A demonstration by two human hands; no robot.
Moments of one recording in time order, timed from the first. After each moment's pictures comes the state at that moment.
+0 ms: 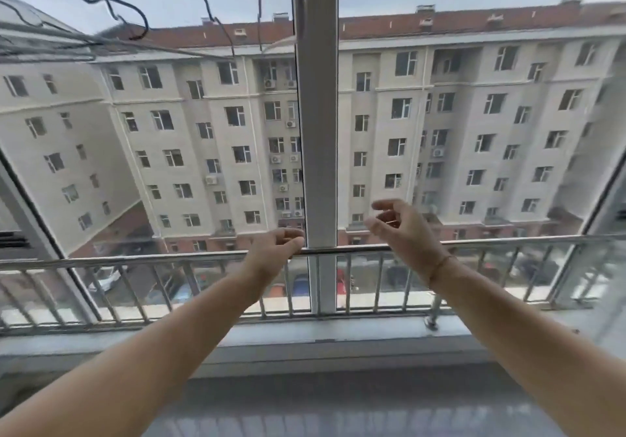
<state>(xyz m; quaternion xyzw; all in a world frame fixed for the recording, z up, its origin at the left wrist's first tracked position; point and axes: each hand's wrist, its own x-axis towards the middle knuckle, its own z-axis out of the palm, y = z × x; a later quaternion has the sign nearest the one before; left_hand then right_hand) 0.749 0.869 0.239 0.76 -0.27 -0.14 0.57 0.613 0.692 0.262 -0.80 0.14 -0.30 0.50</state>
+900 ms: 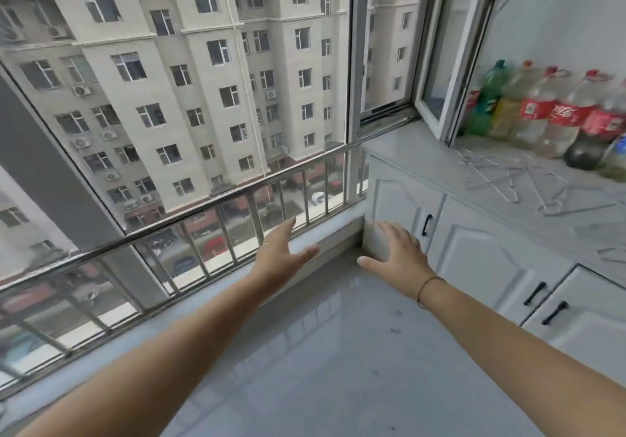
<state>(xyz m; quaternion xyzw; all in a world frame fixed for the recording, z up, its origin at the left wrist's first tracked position) 0.459 0.573 0.132 0.74 -0.54 -0.23 0.33 0.243 0.511 0.130 -0.77 0.54 -0.19 0.28</state>
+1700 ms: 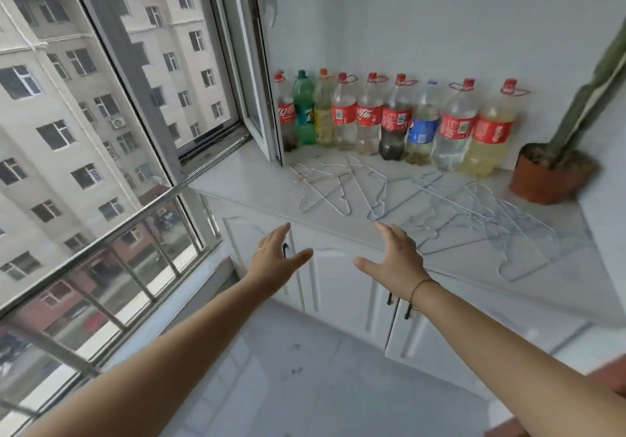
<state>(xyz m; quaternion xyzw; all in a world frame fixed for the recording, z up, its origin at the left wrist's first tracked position) 0.162 0.277 0.111 0.61 -0.70 -0.30 0.23 -0.053 0.327 0.118 -0.60 0.72 -0.27 0.22</state>
